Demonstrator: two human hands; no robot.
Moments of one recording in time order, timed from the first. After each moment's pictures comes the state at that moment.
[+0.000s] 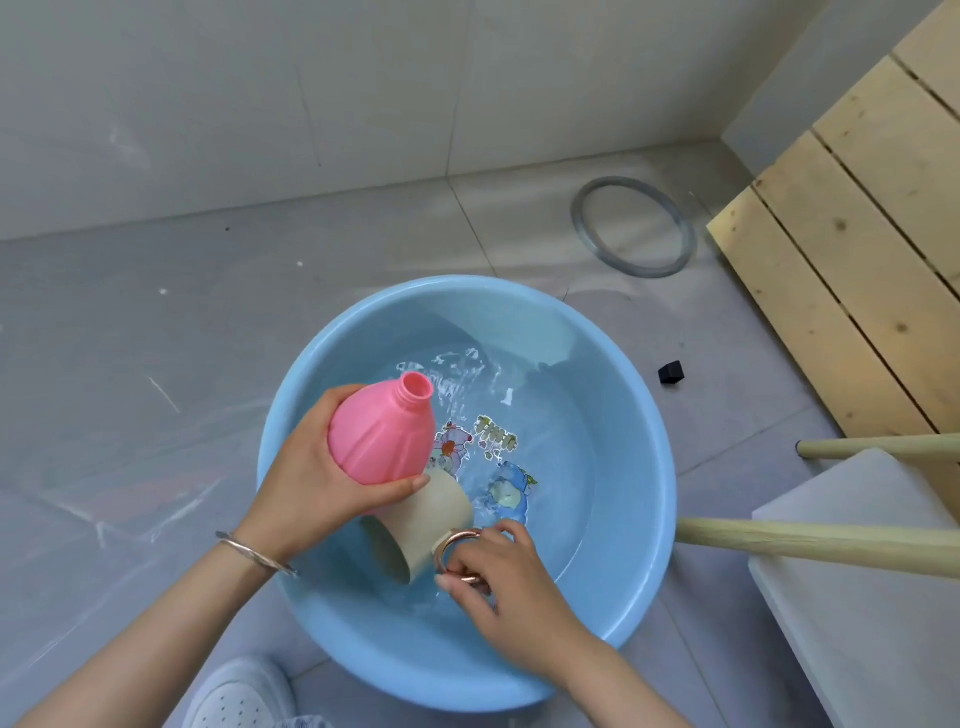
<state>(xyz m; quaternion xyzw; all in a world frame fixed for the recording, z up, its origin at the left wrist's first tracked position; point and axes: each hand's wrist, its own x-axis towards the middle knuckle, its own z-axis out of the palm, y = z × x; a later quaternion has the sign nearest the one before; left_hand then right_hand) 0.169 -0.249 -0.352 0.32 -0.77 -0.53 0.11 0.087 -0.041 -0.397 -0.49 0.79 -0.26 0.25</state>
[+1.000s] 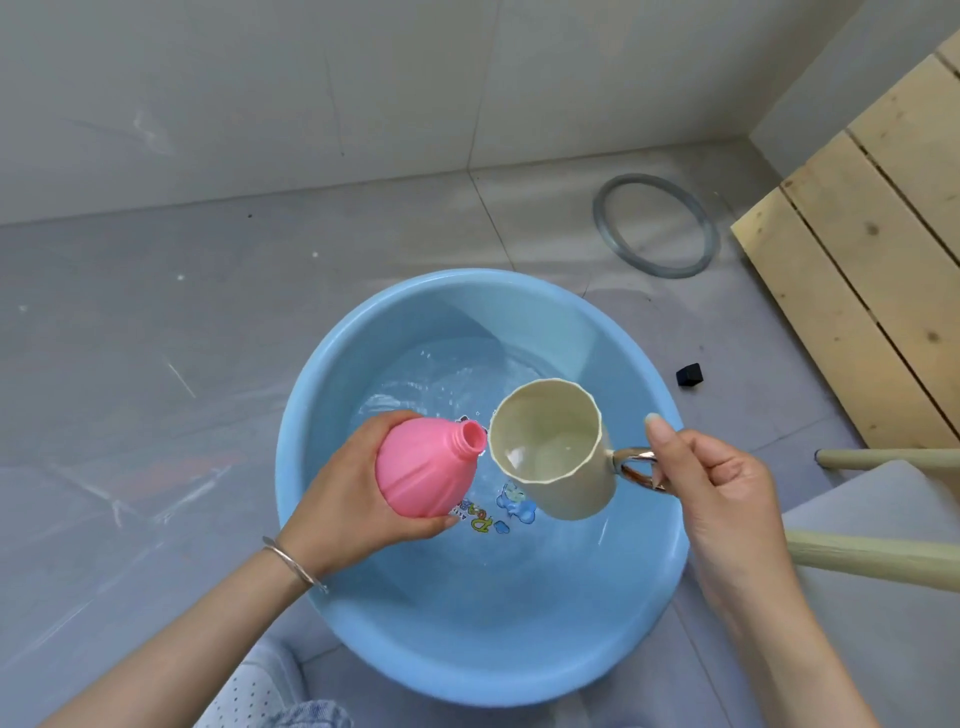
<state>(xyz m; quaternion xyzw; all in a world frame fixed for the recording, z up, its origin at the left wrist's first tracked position) 0.175 -0.231 -0.372 0.26 -0.82 -0.51 0.06 0.019 -0.030 -0.268 -0.10 0.79 -0.57 0.19</state>
